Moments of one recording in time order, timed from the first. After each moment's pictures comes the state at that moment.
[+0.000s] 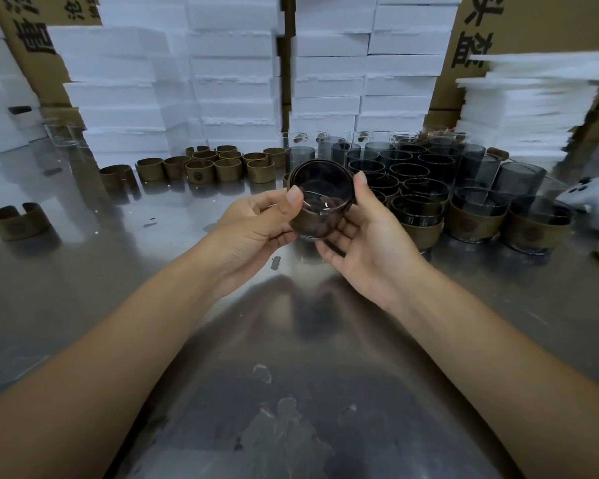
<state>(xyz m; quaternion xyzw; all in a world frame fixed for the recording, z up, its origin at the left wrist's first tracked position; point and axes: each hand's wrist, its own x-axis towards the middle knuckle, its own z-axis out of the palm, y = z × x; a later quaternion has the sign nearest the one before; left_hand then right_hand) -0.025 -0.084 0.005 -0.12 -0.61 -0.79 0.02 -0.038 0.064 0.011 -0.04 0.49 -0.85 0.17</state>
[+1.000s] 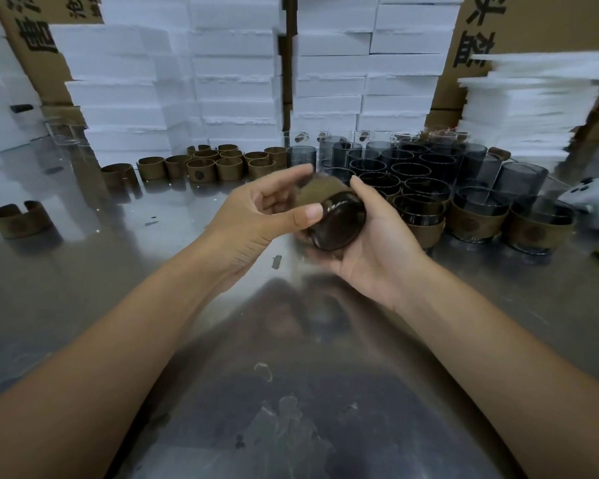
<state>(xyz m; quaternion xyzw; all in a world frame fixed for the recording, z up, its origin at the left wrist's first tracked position) -0.021 -0.084 0.012 -0.13 -0.68 -0.71 0.10 -0.039 0.066 0.015 -0.05 0.49 -0.84 0.22</state>
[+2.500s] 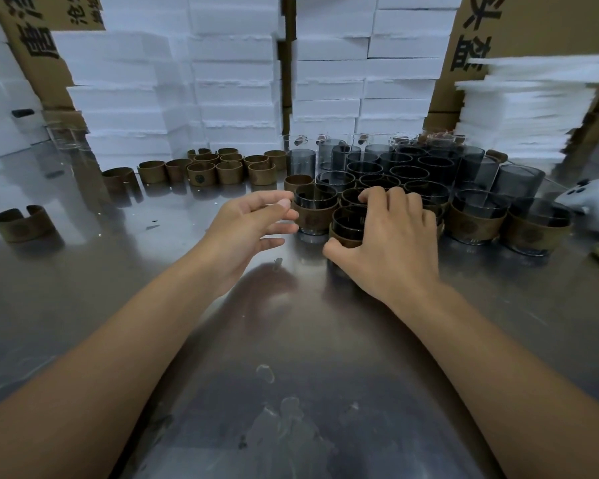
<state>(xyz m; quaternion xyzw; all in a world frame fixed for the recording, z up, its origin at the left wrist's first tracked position) -0.037 -0.096 -0.001 -0.02 -0.70 -0.71 0.10 -0.045 0.082 -0.003 -0.12 0.94 -0.13 -0.28</state>
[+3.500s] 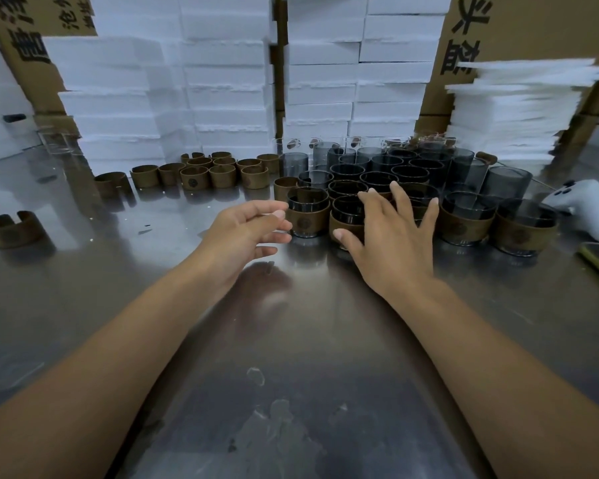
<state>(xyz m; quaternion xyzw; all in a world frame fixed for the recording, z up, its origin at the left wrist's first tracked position) -0.032 -0.090 -0.001 -0.01 -0.71 -0.70 0.10 -0.067 0.096 -0.008 -0.11 0.96 -0.11 -0.23</state>
